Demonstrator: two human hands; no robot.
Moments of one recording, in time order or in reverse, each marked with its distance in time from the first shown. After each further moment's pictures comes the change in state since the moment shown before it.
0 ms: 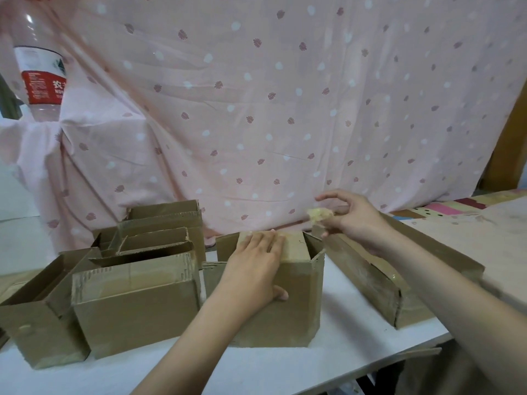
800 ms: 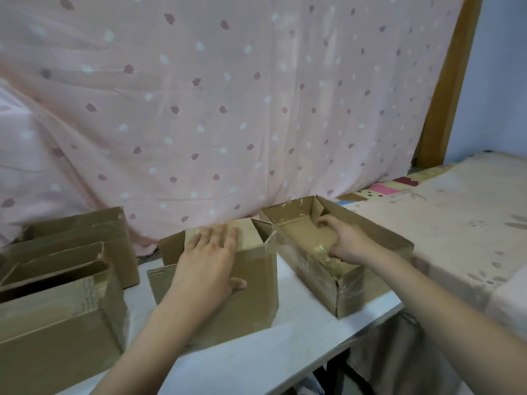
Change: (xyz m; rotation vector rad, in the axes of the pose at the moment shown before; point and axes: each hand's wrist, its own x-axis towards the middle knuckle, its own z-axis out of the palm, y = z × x) left_hand 0.049 0.036 0.024 0.100 0.017 -0.024; right_hand 0.008 0.124 -0.109 -0.813 0.024 0.185
